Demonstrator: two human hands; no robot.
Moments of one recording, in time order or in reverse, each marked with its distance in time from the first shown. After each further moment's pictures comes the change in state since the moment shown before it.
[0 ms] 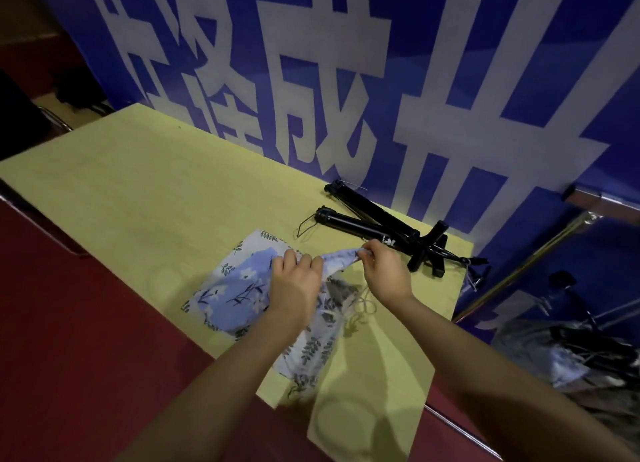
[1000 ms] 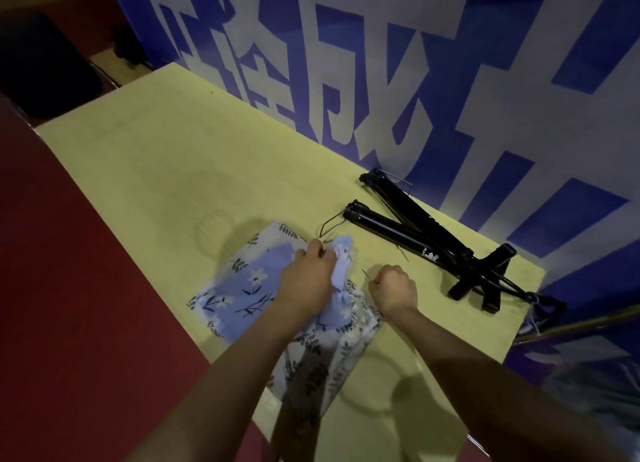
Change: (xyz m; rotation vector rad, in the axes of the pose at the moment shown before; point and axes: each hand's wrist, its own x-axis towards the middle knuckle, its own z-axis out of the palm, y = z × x) left_hand 0.078 -0.011 0.016 -0.275 -0.167 -0.126; right_hand 0.068 0.045 0.087 -0.266 -0.392 0.158
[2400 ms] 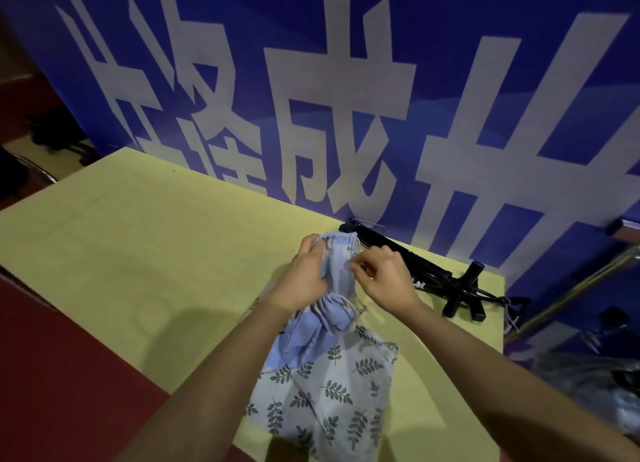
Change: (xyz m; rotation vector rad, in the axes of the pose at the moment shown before) left_hand 0.050 -0.067 -0.060 -0.496 0.053 0.376; right_hand -0.035 -0.087 -0.091 0.200 0.481 -0.385
